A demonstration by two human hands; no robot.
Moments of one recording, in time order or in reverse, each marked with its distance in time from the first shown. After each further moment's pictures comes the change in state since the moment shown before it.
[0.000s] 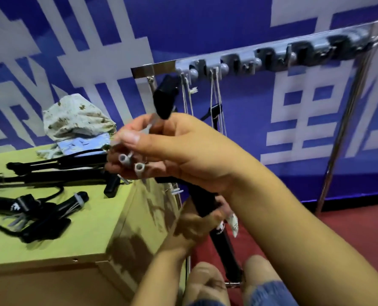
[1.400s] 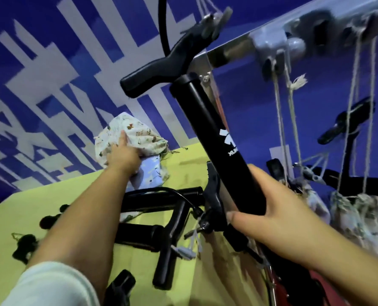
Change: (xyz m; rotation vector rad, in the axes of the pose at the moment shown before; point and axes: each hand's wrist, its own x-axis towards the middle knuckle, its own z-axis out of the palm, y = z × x) left_hand 0.257 -0.038 -0.408 1.748 0.320 -0.652; right_hand 0.110 0.129 -0.107 -0.357 0.414 0.053
